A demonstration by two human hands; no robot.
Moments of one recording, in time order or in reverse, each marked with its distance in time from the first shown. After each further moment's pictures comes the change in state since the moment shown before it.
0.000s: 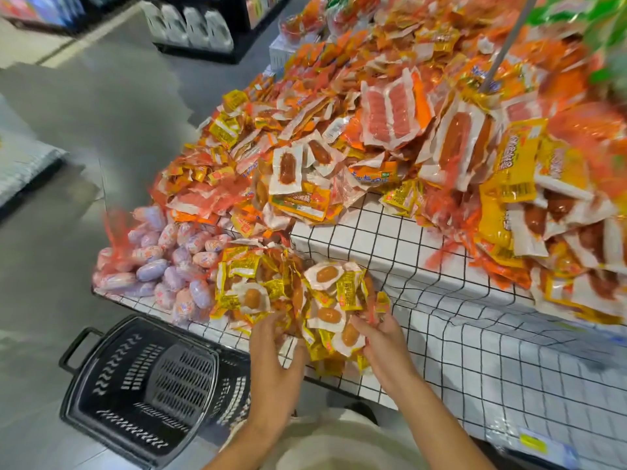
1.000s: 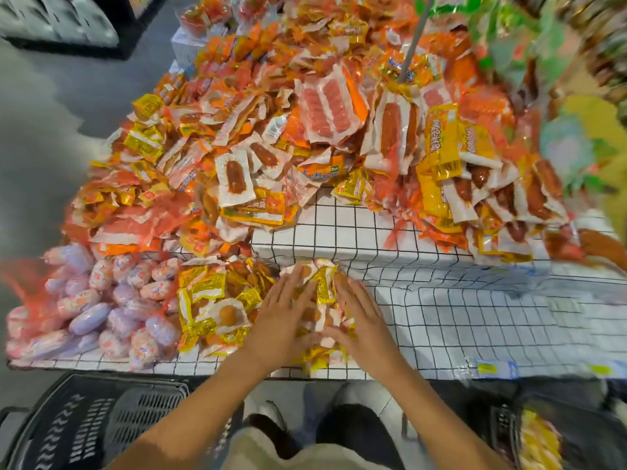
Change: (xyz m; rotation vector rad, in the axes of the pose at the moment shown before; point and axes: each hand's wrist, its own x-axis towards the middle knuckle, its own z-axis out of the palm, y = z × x) left_hand 0.104 0.008 0.011 0.645 -0.846 0.604; right_hand -0.007 0.016 -0.023 -1.205 0.061 -0.639
